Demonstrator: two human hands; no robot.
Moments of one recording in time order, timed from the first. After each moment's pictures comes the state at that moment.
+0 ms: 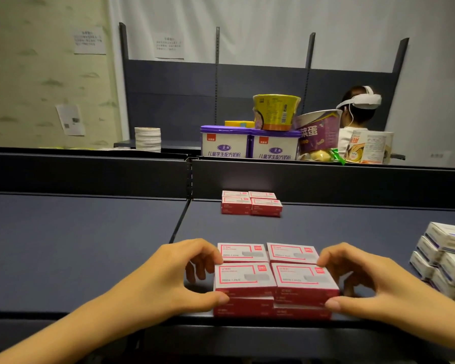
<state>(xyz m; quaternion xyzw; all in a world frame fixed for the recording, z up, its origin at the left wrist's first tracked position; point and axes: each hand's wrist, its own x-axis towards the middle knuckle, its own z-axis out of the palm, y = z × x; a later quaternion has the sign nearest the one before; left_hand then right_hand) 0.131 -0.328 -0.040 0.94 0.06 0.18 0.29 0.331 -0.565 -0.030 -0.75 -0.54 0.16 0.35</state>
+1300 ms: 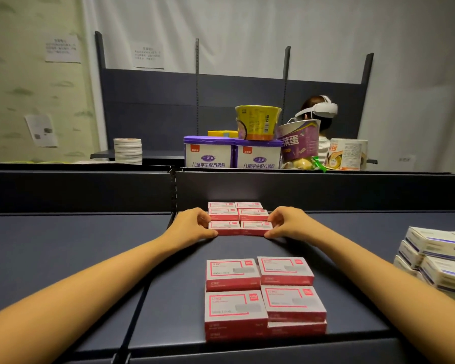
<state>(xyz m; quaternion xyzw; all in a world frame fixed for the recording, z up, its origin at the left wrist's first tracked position) 0.285 -0.230 -0.054 0.91 0.19 0.21 0.30 0.429 -0.423 -0.028 -0.87 -0.40 0.07 0.27</state>
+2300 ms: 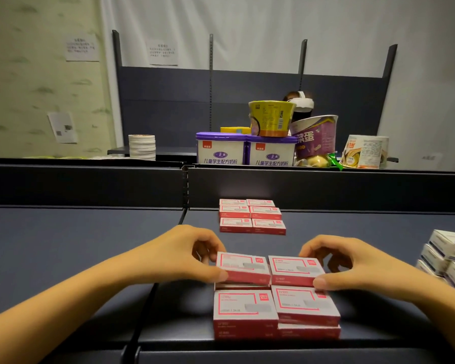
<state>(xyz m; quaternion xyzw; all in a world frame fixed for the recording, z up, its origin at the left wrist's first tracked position) 0.175 -0.294 -0.013 0.93 0.08 0.07 0.34 0.364 -0.526 -0.020 -0.77 -0.53 0.18 0.32</state>
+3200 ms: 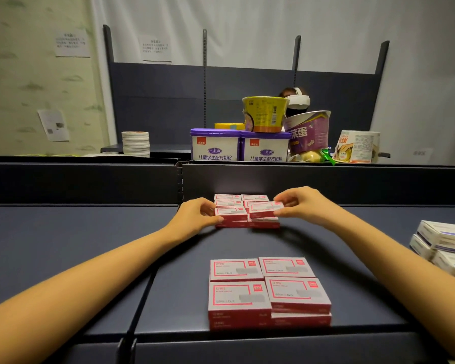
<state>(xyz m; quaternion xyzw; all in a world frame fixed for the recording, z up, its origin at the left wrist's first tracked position) 0.280 -0.228 -0.055 0.89 0.17 0.27 0.32 0.418 -0.443 -0.002 -0.84 -0.44 0.04 0.33</state>
